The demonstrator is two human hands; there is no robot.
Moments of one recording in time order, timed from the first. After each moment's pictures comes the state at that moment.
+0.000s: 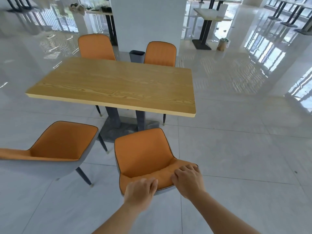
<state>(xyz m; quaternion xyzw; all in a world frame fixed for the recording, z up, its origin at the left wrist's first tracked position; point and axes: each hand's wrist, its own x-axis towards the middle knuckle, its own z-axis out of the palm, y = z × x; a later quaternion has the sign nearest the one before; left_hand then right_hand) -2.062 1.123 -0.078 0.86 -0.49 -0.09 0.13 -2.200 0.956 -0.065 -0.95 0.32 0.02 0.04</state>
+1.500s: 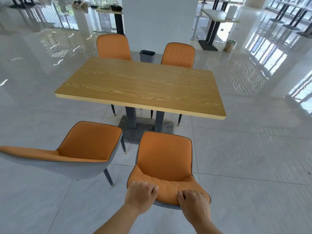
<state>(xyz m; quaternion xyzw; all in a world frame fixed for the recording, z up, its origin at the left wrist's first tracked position) -1.904 1.261 -0.083 0.82 -0.54 -0.12 0.11 -2.092 1.139 -0.093 -0.89 0.43 0.02 0.14</state>
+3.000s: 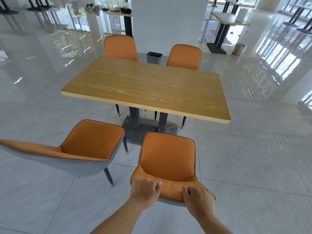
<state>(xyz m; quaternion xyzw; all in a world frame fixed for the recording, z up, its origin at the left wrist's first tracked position) -1.918 1.226 -0.085 0.84 -0.52 -0.05 0.12 -2.090 1.101 -0.070 -0.89 0.45 0.05 0.09</state>
